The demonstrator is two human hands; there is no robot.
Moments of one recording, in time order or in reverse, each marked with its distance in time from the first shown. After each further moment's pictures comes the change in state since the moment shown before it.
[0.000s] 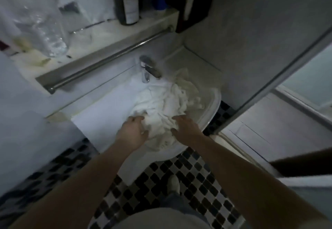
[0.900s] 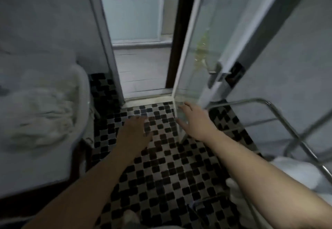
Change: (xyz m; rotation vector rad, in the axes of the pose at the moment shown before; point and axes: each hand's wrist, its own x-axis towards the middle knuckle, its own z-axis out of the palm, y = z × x) left_hand -0.287 0.127 0.136 0.210 -0.282 1.079; right_hand -0.514 0.039 0.117 0.046 0.563 0.809
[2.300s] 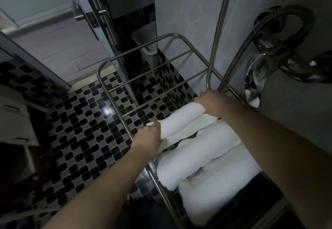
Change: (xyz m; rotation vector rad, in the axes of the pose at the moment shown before) left_hand -0.082 0.369 0.267 0.267 -0.465 0.222; right_hand -0.244 0.448 0.034 -0.187 -0.290 0.002
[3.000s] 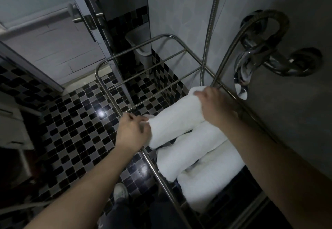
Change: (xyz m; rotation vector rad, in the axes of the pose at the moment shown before) left_hand -0.032 -0.037 -0.024 -0.335 0.284 -0.074; right_hand -0.059 -0.043 -0.004 -0.009 0.377 0.338
